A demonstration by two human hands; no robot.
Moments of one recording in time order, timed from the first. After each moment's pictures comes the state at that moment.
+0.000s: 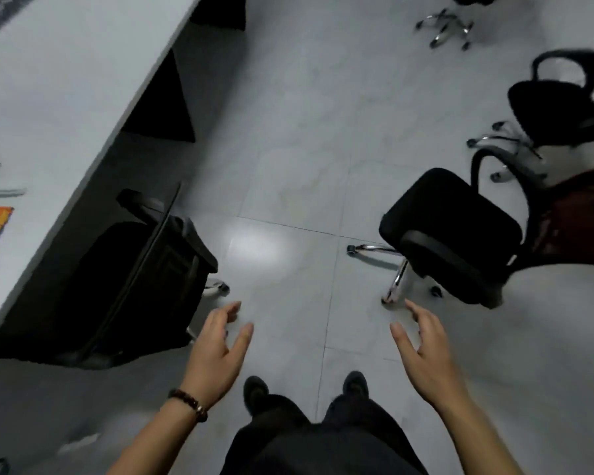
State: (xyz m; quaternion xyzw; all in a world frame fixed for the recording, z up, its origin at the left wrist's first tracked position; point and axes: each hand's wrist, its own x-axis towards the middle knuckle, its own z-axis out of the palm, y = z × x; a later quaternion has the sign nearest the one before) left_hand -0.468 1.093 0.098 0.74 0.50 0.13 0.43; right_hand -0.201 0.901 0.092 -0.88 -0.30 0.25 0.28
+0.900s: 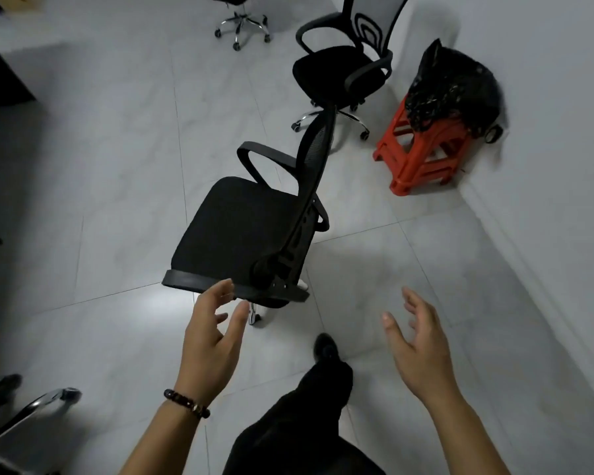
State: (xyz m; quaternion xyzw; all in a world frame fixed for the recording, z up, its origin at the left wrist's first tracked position) left_hand 0.089 0.779 0.116 0.80 0.34 0.17 0.47; right_hand 0.223 0.525 0.082 -0.88 -0.08 0.16 0.44
